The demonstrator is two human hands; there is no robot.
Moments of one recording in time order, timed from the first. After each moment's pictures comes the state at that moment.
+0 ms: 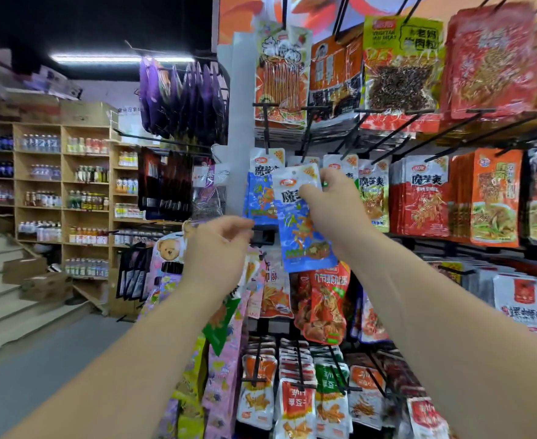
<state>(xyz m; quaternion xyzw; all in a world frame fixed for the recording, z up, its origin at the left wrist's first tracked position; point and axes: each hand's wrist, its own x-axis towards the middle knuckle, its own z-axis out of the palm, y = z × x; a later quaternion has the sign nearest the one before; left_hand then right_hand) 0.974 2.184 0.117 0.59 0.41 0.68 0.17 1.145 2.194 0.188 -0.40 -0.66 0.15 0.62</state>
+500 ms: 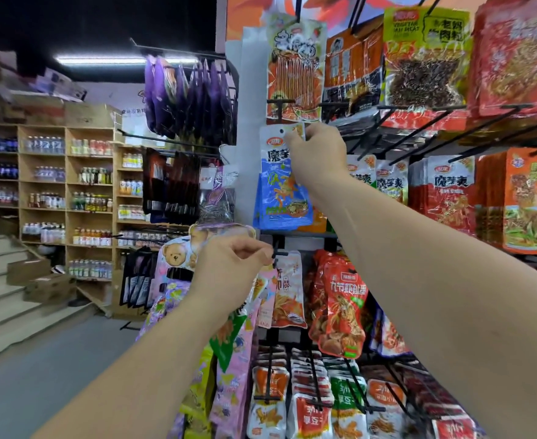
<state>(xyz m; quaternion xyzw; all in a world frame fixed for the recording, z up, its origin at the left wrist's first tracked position) 0.962 2.207 0.105 0.61 0.41 0.63 0.22 1.096 2.252 0.256 -0.41 -0.62 0.06 0.66</state>
